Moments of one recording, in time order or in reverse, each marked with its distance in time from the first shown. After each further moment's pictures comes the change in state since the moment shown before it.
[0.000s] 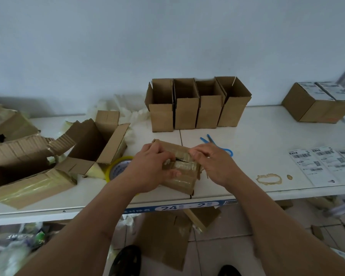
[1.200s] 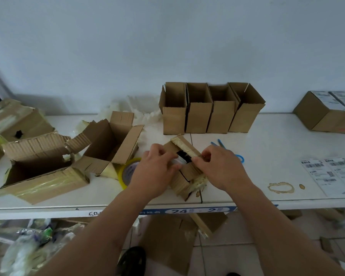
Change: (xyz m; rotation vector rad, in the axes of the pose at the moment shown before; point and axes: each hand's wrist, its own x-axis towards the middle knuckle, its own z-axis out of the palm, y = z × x) left_hand -0.010 -0.017 0.014 -0.148 0.255 -0.124; right_hand 0.004 -0.036 0.012 -0.418 0.095 0.118
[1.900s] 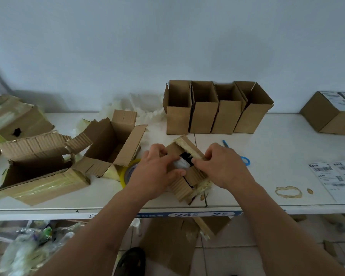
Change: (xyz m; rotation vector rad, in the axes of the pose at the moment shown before) left_hand 0.006 -0.015 -0.003 0.006 -0.099 0.004; right_hand 0.011 -0.016 -0.001 -0.039 -0.067 0.061
